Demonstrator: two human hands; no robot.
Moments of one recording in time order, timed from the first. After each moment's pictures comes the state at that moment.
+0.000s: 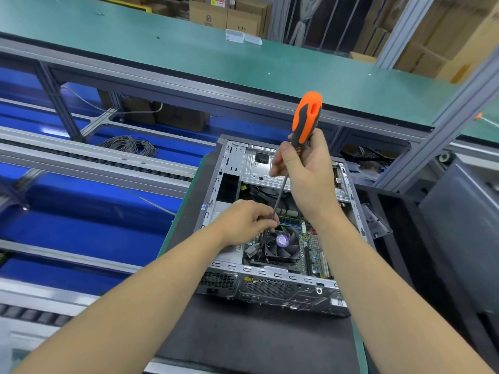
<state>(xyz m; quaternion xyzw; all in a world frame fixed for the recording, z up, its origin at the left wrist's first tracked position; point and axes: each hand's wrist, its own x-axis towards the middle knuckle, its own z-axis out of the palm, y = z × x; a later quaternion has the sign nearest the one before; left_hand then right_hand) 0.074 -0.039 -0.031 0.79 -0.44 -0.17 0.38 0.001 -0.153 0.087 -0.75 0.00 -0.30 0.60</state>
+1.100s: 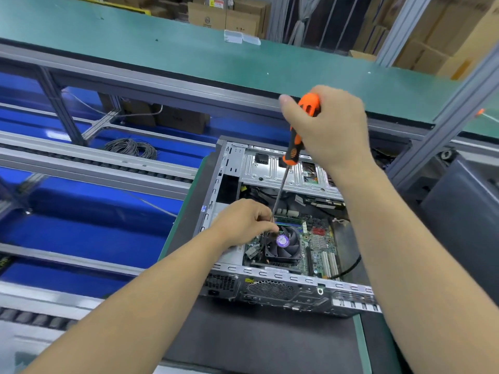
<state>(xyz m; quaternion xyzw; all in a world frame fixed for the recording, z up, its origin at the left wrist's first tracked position) 0.074 -0.041 -0.029 0.82 -0.43 -0.14 0.36 0.004 -0.160 0.171 -0.92 0.13 -0.32 0.19</state>
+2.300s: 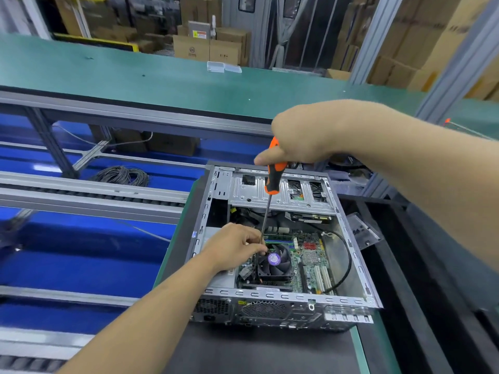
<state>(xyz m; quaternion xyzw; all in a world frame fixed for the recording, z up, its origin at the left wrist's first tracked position) 0.072 -0.038 -0.029 0.80 -0.43 -0.18 0.37 0.015 -0.162 0.247 -0.97 0.02 0.12 -0.19</state>
